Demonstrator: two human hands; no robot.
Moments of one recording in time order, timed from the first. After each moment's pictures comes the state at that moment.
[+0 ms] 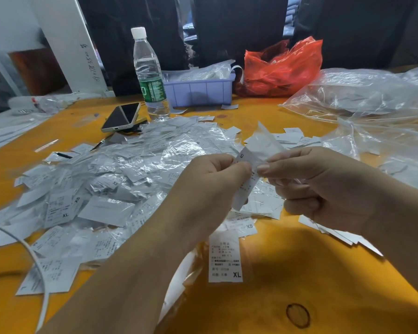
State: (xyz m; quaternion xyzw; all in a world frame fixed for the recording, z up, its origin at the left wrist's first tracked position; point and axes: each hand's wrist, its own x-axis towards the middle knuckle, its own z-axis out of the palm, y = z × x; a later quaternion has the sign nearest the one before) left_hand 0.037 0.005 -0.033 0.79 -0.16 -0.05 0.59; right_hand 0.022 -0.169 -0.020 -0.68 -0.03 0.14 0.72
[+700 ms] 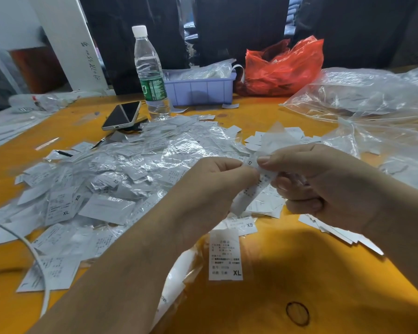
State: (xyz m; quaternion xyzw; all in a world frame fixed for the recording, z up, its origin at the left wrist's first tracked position) left_hand 0.034 0.004 -0.026 0.76 -0.17 -0.14 0.61; right_hand 0.021 -0.169 -0.020 -0.71 -0.07 0.13 0.69
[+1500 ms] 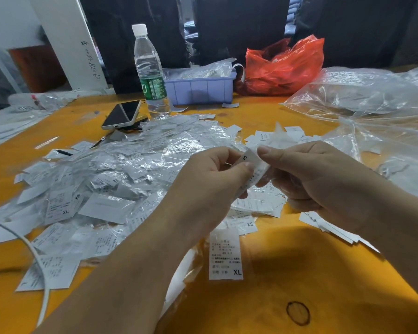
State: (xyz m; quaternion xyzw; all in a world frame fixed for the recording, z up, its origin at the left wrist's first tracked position) left_hand 0.035 0.005 -0.031 0.79 -0.17 -0.04 0.59; right_hand 0.020 -0.166 -0.021 -0.76 -0.05 0.07 0.65
